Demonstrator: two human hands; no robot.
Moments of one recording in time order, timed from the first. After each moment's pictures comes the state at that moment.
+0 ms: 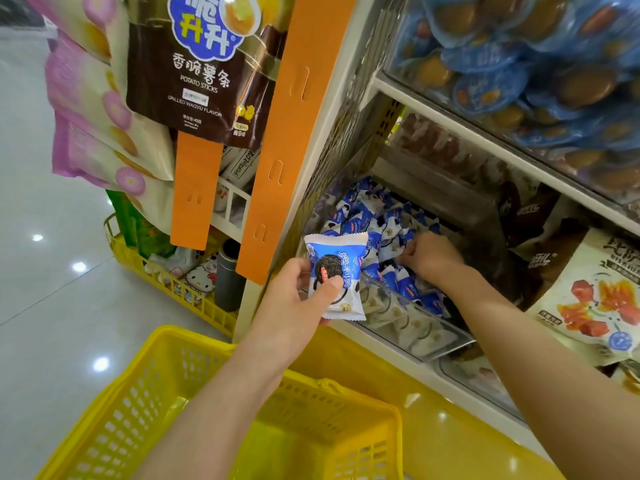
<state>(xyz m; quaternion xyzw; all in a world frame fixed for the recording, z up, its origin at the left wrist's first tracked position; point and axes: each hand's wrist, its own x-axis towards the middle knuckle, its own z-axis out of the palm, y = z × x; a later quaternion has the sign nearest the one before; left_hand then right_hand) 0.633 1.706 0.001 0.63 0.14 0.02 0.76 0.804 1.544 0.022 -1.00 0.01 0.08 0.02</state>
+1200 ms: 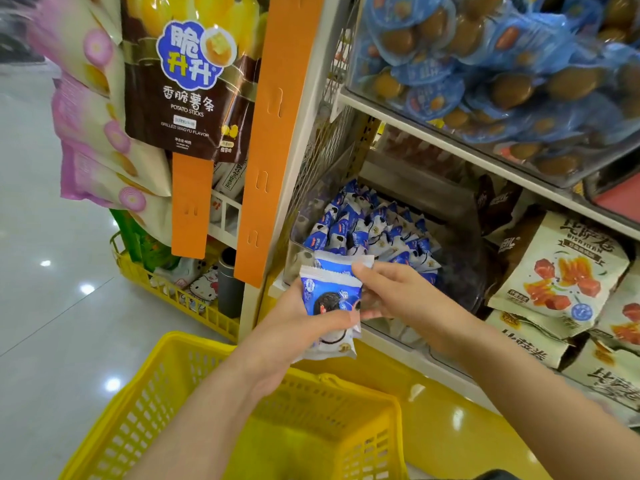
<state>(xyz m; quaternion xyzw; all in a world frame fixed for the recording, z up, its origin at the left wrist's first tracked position) 0.615 1.698 0.002 0.61 0.06 -0.09 0.78 0.681 1.559 0.053 -0.83 -0.08 0.26 0.48</state>
